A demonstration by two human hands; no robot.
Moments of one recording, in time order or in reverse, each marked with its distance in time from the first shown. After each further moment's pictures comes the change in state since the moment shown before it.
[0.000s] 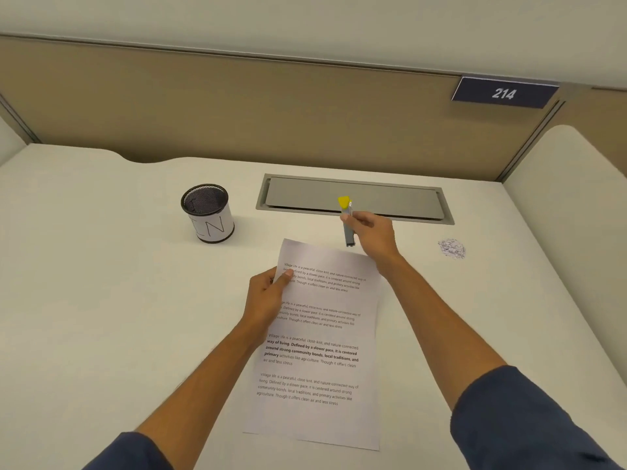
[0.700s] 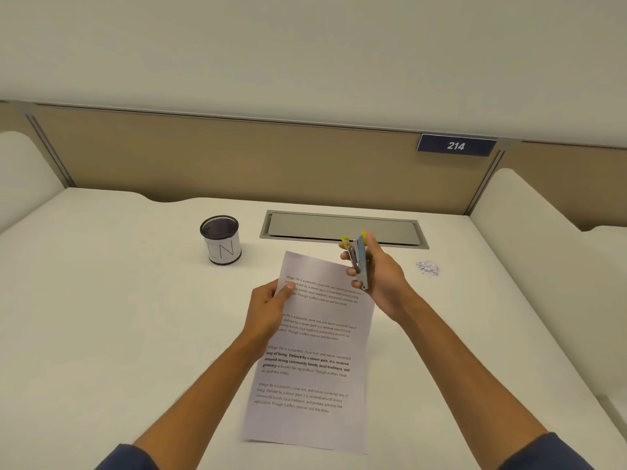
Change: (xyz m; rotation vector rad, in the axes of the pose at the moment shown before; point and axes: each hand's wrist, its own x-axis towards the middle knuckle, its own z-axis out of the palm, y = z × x) left_hand -0.076 0.031 -0.006 0.045 -0.044 0.177; right_hand -0.131 -0.048 -0.042 0.466 -0.298 0.087
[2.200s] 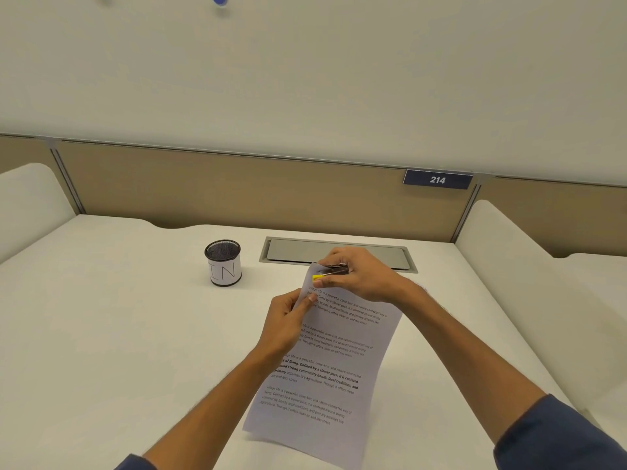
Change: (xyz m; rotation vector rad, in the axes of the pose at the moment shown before) left_hand -0.041 0.031 0.022 0.005 -0.118 0.226; right_hand -0.036 -0.055 0.031 -1.138 -0.279 -0.477
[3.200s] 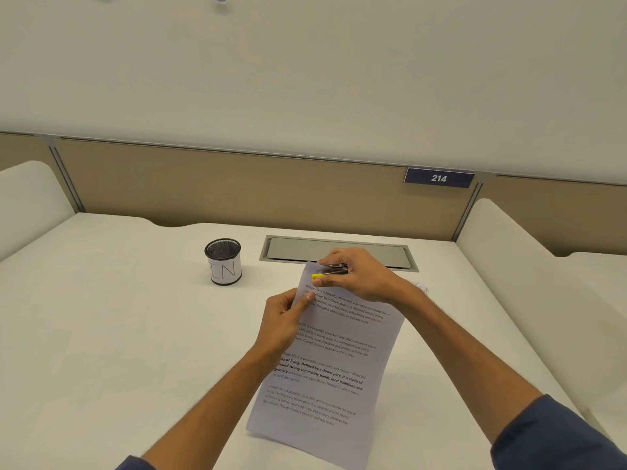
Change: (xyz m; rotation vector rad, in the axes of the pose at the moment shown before) left_hand 0.001 0.001 -0.005 -0.099 0.010 -0.034; right_hand 0.005 0.006 0.005 0.005 0.002 0.041
